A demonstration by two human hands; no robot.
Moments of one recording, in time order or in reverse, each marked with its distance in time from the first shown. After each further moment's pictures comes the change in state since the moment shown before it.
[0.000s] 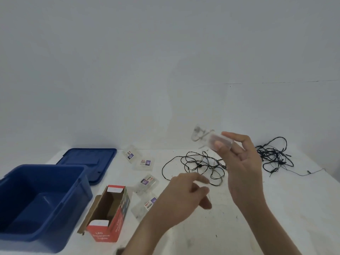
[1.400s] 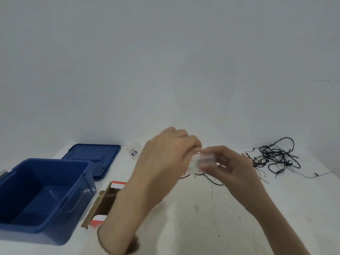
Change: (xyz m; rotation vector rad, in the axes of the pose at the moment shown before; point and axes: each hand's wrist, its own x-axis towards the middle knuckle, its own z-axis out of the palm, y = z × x) left_hand 0.001 0.032 -0.053 0.700 0.460 0.577; right_hand -0.004 0.004 -0.010 -0.367 -0.404 0.056
